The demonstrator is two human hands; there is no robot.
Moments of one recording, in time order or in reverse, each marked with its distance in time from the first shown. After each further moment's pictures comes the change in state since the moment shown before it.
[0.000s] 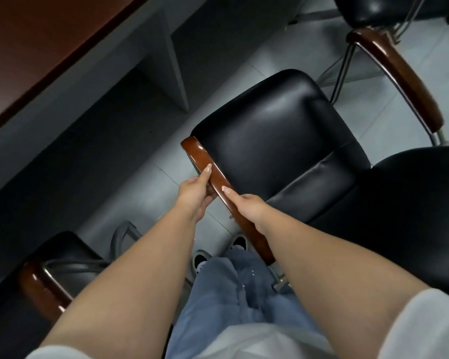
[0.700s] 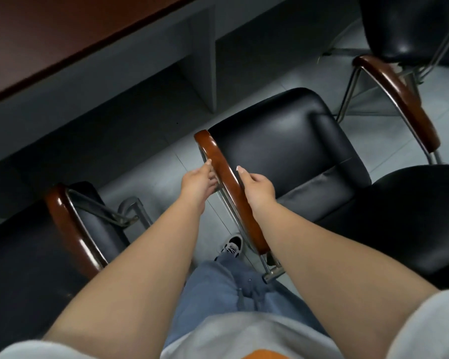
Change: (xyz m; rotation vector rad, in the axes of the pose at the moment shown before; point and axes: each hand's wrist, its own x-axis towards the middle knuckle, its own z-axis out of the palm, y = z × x) left_hand -0.074 -0.049 -0.013 -0.113 0.162 0.145; right_hand -0.040 0.038 0.009 0.081 0.257 -0.314
